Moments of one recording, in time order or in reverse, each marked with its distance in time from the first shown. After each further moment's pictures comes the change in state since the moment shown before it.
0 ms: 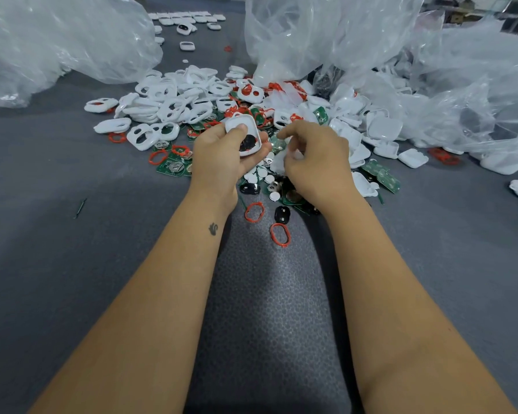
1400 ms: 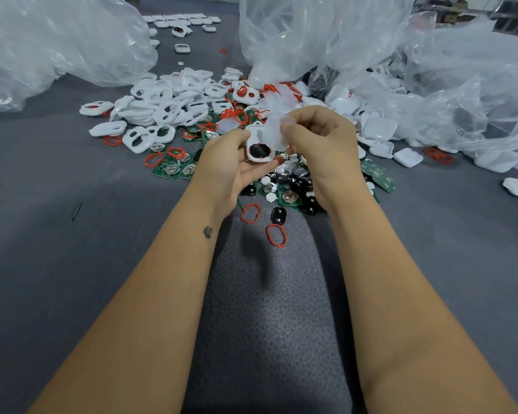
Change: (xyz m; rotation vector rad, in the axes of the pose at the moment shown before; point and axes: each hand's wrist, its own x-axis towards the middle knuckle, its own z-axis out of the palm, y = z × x) left_hand 0.001 -0.001 0.002 -0.049 -0.129 -0.204; right_hand -0.001 -0.010 -0.014 0.893 0.088 0.124
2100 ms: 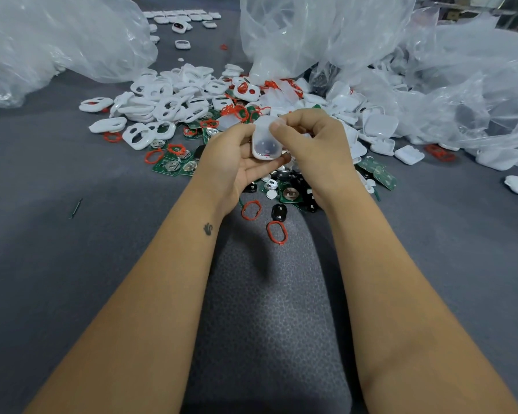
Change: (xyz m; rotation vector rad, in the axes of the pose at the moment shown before) left_hand -0.004 0.001 0.001 0.034 -0.099 0.012; right_hand -0.004 0.000 0.007 -0.214 0.003 0.023
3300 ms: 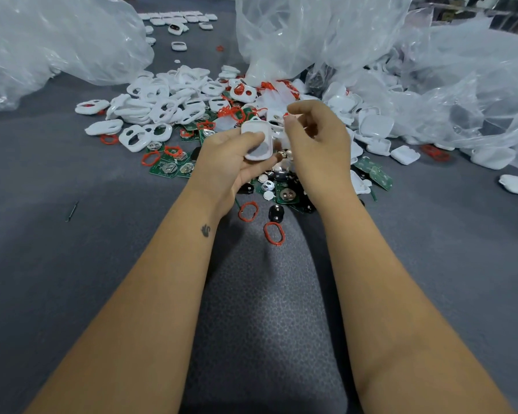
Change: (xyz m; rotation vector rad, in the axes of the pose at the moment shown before) left_hand 0.002 -0.002 -0.002 0.053 0.031 0.072; right_hand 0.003 0.008 0.000 -0.202 0.174 -0.113
